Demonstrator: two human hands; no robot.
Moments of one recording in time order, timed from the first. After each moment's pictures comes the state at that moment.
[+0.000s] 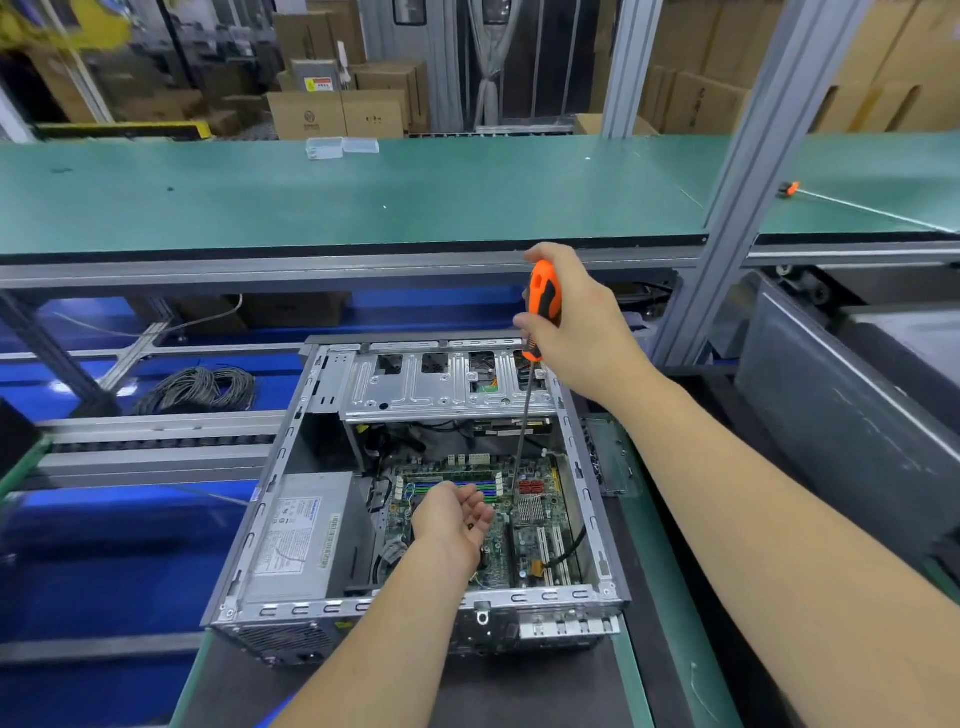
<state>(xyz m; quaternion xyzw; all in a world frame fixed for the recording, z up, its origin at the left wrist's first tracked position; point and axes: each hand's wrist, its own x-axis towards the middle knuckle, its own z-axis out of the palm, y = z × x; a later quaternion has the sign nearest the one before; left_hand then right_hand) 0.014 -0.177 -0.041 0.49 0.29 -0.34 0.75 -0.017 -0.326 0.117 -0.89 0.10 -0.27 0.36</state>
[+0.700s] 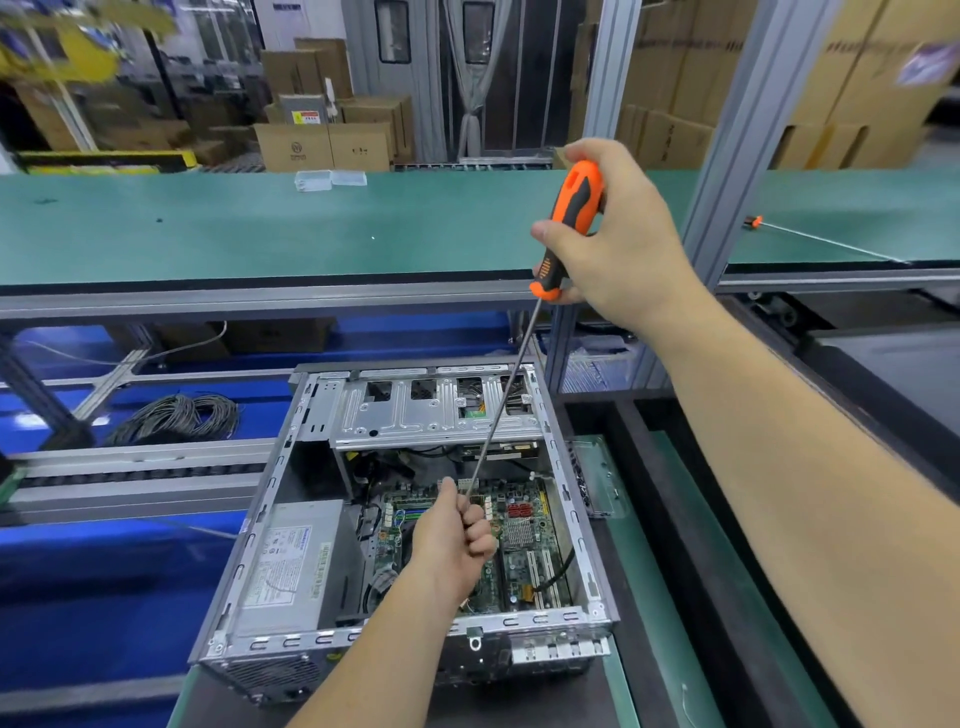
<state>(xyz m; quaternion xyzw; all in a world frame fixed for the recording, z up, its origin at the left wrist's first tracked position) 0.012 -0.180 -0.036 0.41 0.22 -0.41 0.79 -0.034 -0.329 0.219 -0.83 0.11 -0.36 0.41</state>
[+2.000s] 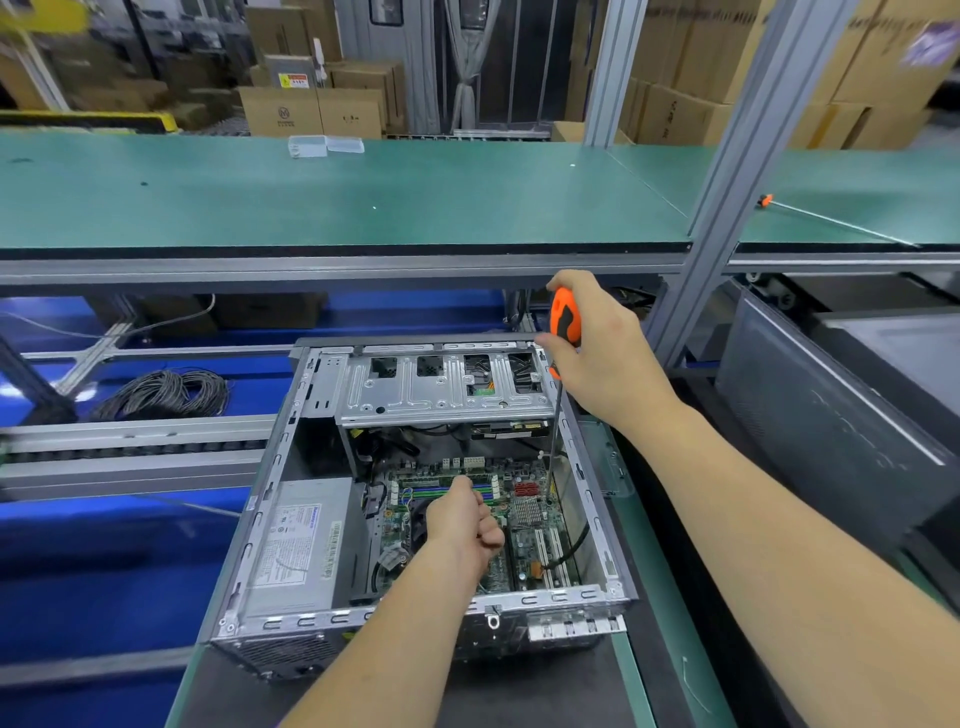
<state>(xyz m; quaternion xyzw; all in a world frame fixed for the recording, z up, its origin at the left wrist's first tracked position) 0.013 -0.181 -0.049 0.49 0.24 -0.42 0.73 -0.038 -0.320 0.111 -0.92 0.11 -0.31 0.23</state>
